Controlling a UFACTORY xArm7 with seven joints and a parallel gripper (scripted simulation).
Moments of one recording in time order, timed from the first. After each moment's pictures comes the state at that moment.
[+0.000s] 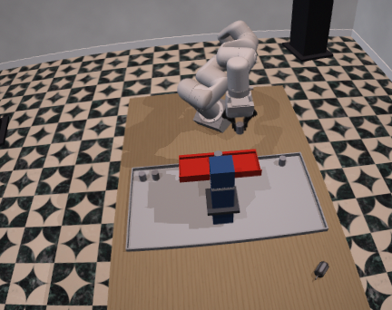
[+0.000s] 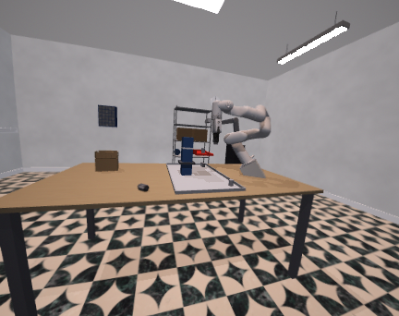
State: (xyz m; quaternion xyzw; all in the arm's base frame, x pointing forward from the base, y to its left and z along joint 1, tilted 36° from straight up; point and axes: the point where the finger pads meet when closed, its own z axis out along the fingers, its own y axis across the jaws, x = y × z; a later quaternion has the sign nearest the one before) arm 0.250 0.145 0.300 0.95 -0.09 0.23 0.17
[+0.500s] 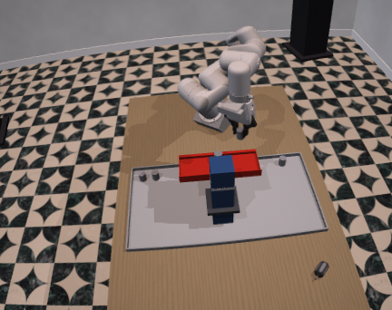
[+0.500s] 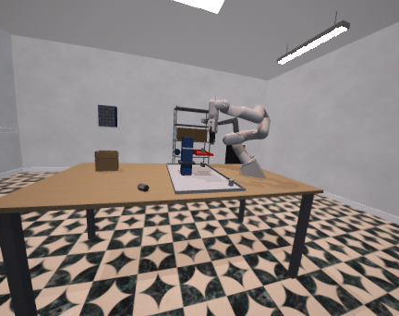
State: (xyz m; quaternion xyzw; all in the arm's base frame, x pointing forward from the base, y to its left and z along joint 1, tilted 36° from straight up) arm 0.276 0.142 0.313 0.88 -0.36 0.28 0.10
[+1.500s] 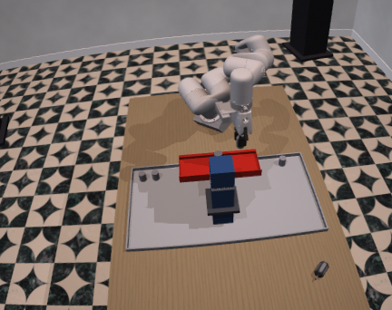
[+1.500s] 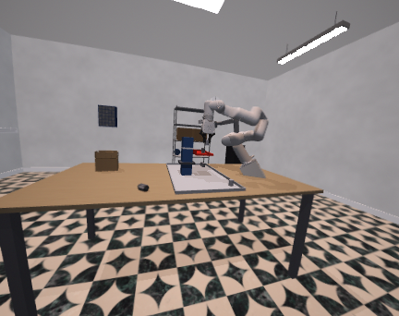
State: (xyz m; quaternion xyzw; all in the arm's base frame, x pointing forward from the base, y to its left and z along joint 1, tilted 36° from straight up) arm 0.312 0.132 0.328 0.68 -0.66 0.31 0.00
